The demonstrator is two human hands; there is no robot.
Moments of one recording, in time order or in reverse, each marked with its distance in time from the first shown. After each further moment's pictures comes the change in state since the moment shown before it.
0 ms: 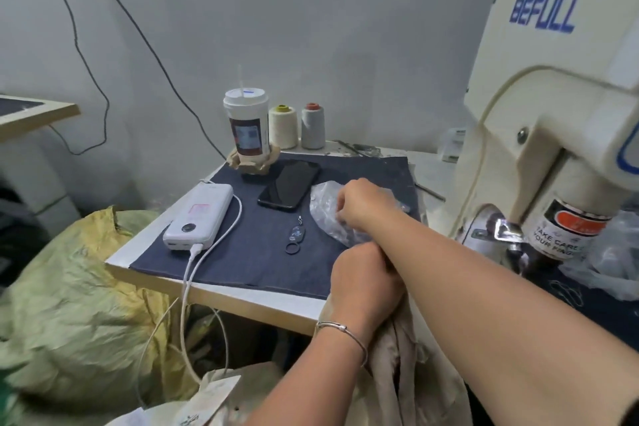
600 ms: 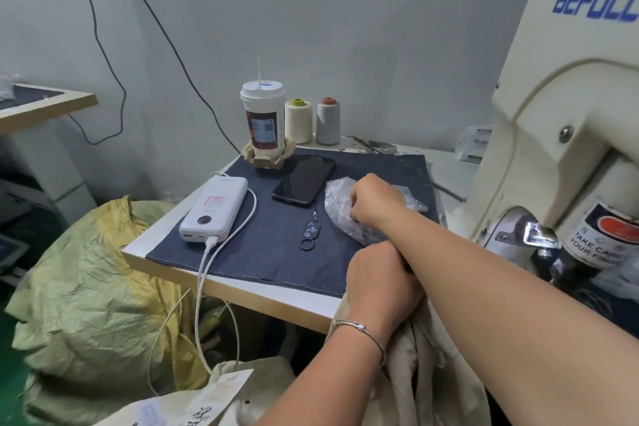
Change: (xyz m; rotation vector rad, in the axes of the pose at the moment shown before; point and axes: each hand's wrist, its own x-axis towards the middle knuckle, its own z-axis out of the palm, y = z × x) left_hand -0.004 0.006 -0.004 0.028 0.012 -0.057; right_hand 0.000 -0.009 -0.002 0.025 -0.031 -0.009
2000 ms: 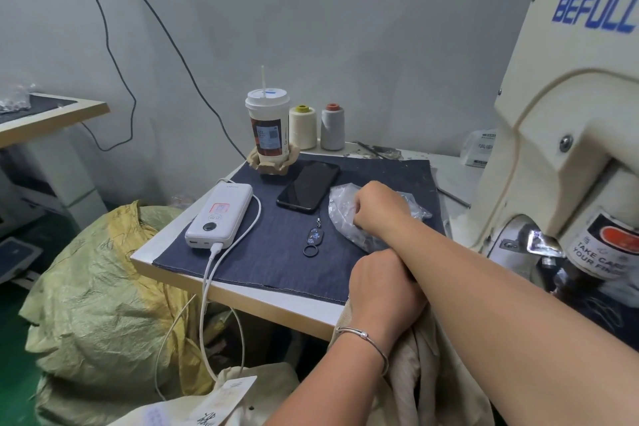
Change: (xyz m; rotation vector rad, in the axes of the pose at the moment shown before) left_hand 0.001 0.000 0.003 0.033 -0.017 -0.031; right_hand 0.003 0.003 0.003 -0.004 0.047 -0.025
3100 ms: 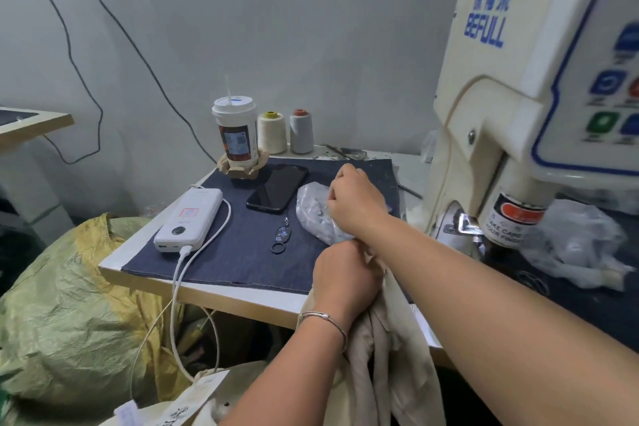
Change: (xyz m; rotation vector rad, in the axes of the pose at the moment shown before) left_hand 0.002 -0.002 0.006 0.058 0.024 0.021; right_hand -0.034 0.016 -0.009 0.077 0.305 -0.161
